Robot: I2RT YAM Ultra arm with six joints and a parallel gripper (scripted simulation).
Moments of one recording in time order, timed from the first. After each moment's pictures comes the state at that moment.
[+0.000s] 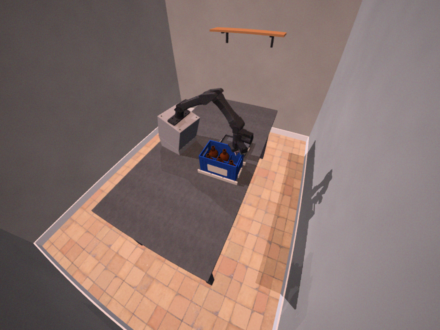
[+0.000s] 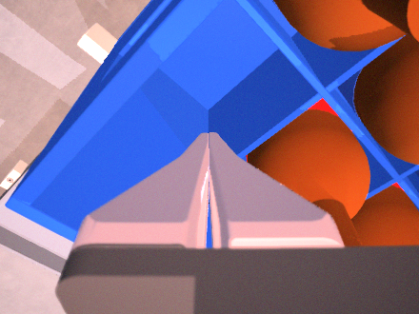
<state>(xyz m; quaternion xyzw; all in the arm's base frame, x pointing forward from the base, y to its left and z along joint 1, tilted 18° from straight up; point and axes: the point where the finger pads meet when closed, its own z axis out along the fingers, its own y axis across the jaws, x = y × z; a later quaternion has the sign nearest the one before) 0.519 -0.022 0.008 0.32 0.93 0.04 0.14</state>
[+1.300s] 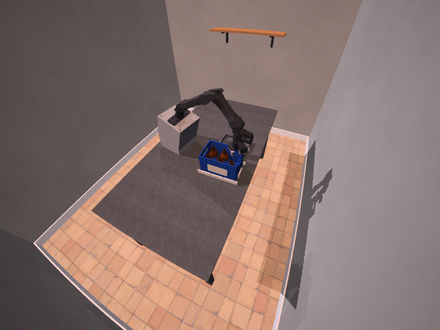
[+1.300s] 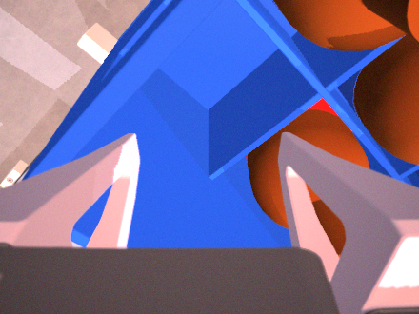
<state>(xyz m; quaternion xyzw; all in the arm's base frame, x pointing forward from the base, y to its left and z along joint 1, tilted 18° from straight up) 0.519 -0.022 0.008 0.32 0.93 0.04 0.14</state>
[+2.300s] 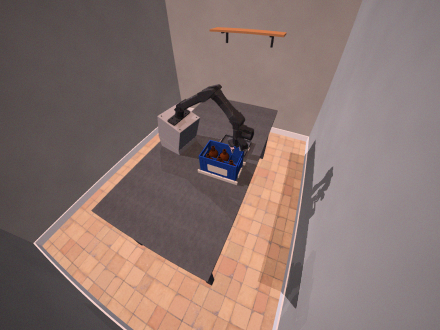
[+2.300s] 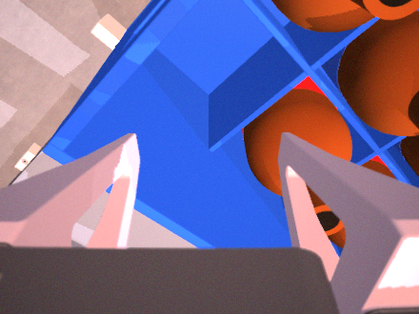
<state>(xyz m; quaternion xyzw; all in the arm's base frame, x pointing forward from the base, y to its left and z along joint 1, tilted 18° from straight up) 0.510 -0.022 0.037 0.32 0.93 0.04 0.15</state>
